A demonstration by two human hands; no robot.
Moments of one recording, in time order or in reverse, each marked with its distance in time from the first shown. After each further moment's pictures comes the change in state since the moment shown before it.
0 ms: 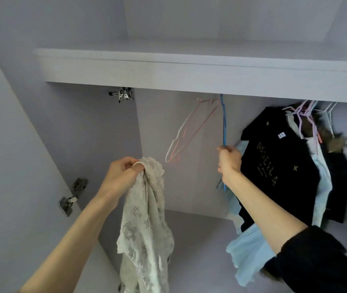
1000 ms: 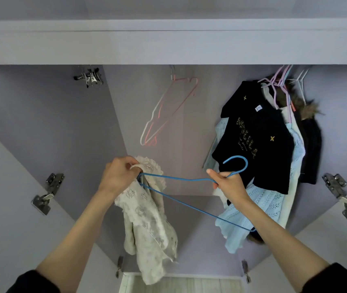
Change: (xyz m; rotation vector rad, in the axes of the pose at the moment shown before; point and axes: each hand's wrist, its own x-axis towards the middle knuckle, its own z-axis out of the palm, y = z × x) left_hand 0.019 -0.040 0.042 0.477 -0.074 0.197; right_hand -0.040 0.094 -0.089 -0.251 -0.208 -0.107
